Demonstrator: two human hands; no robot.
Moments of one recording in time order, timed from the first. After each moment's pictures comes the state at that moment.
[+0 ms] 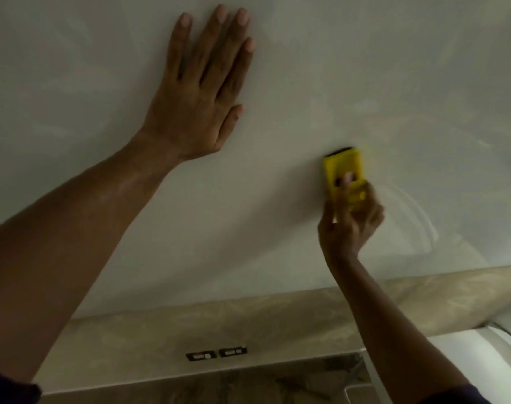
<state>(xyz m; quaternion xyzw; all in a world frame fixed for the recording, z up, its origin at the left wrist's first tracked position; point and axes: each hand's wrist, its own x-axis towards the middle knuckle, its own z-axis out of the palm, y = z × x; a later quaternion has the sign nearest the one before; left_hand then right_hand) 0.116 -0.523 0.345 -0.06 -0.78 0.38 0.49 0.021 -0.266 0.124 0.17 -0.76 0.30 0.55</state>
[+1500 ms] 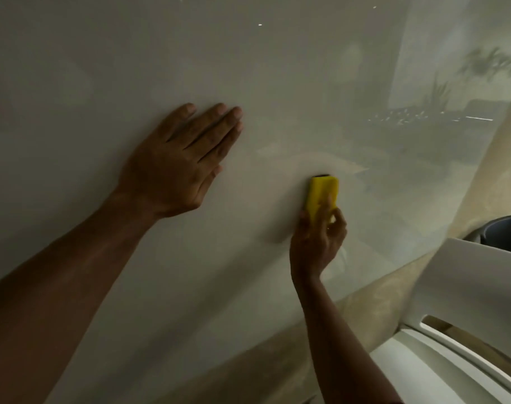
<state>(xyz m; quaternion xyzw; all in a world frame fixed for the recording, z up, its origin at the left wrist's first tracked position) 0.020 -0.395 0.367 -0.23 -0.77 0.32 0.50 -0.066 -0.166 0.164 -0.01 -0.72 0.40 0.57</state>
